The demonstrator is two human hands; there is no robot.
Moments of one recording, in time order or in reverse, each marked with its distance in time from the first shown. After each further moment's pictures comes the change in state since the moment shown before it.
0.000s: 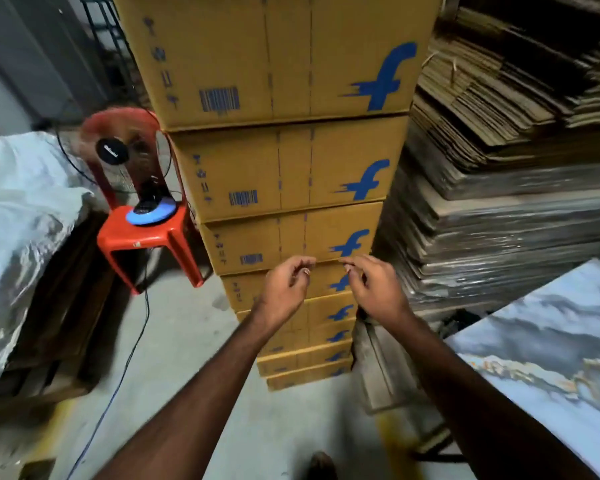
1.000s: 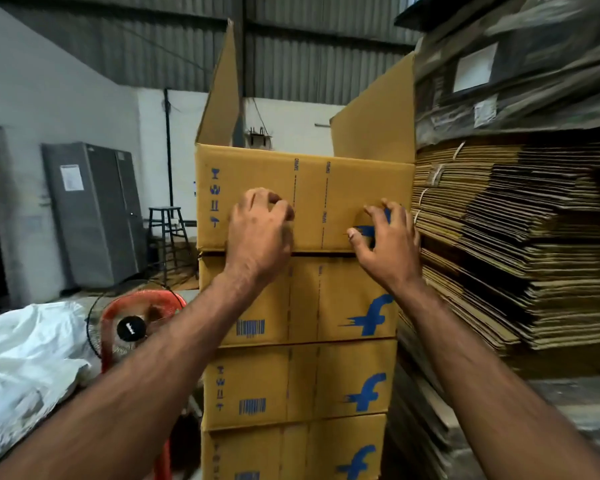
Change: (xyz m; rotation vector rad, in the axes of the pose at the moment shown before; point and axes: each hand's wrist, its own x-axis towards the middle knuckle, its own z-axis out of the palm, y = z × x) left_hand 0.106 0.298 -0.218 0.909 0.844 0.607; right_hand 0.285 -0.170 -0.205 -0.399 0.543 -0.180
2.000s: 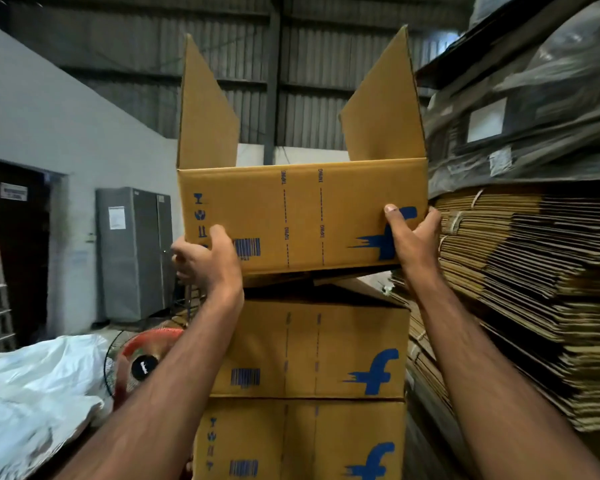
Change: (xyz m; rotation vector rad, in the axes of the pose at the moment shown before) left_hand 0.036 -0.007 -0.013 -0.912 0.637 -1.071; right_hand 0.094 0.016 -0.020 0.841 0.178 0.431
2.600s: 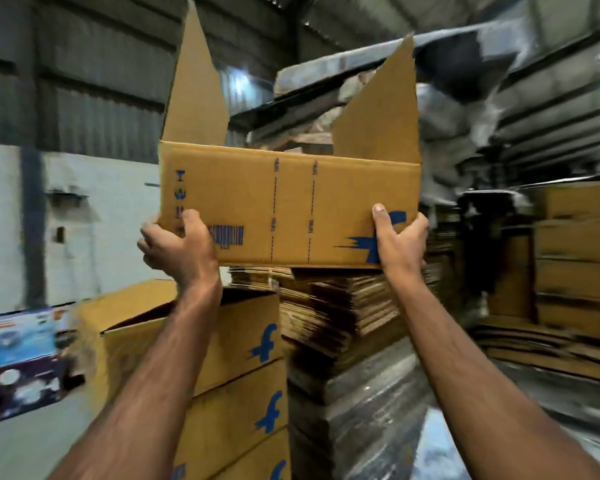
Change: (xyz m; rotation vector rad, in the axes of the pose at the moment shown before) left_hand -0.044 0.099 -0.054 -0.295 -0.555 -0.129; right_hand -0.171 -0.175 -0.141 -0.422 0.655 -0.069
